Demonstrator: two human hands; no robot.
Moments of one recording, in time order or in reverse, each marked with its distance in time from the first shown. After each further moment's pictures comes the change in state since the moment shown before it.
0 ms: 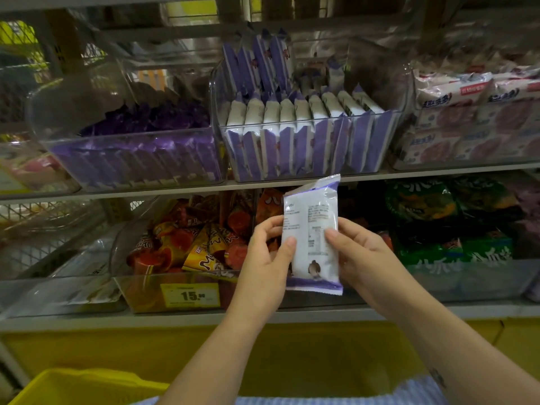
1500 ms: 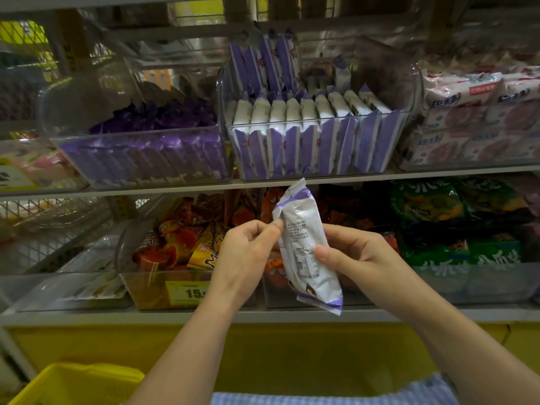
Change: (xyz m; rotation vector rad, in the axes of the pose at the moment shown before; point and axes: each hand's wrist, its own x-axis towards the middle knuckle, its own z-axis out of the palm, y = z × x) left_hand 0.010 0.021 -0.029 0.122 0.010 -0.014; right_hand -0.009 -0.014 0.006 -0.335 -0.188 -0.111
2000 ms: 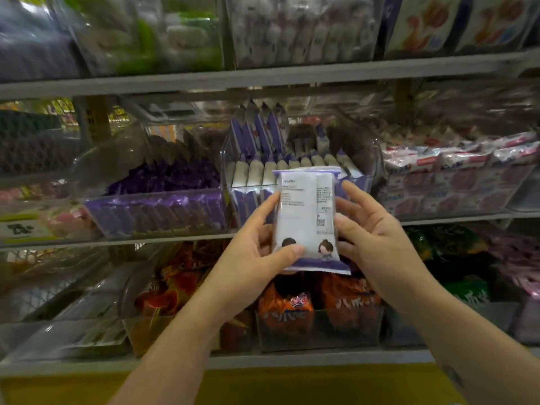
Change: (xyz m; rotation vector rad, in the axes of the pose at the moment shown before) left_hand 0.006 0.076 -0.007 -0.093 -0.283 0.209; right_hand 0.019 -0.077 -0.016 0.122 0.380 -0.141
